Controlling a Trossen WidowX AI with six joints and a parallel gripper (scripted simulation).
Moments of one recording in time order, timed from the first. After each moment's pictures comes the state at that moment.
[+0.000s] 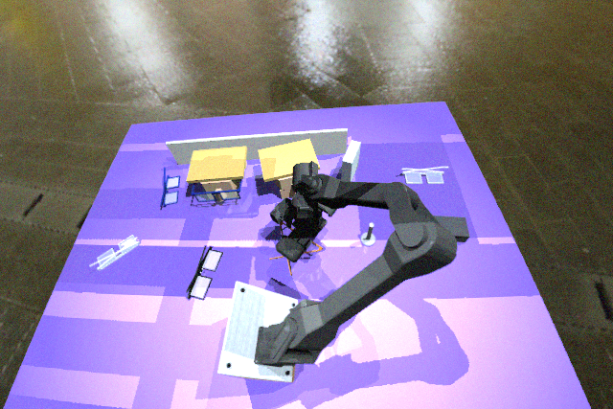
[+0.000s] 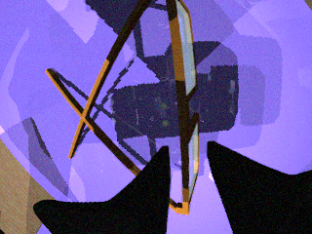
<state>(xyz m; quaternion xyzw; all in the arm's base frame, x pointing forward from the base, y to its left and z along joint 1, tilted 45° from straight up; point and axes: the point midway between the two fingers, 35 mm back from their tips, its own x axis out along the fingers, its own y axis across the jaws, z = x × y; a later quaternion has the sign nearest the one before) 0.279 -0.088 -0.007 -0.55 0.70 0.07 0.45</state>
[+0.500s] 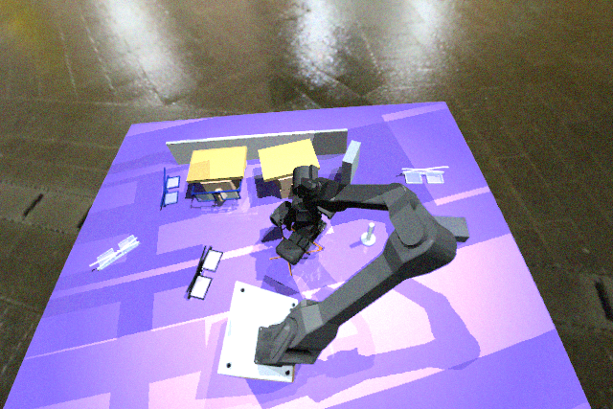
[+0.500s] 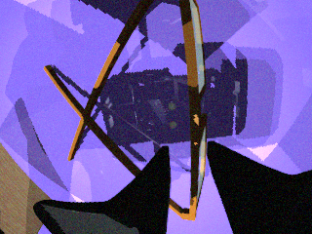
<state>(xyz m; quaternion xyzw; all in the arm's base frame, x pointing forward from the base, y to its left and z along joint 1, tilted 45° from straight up) 0.275 -0.092 -0.013 -0.55 0.70 0.07 0.45</state>
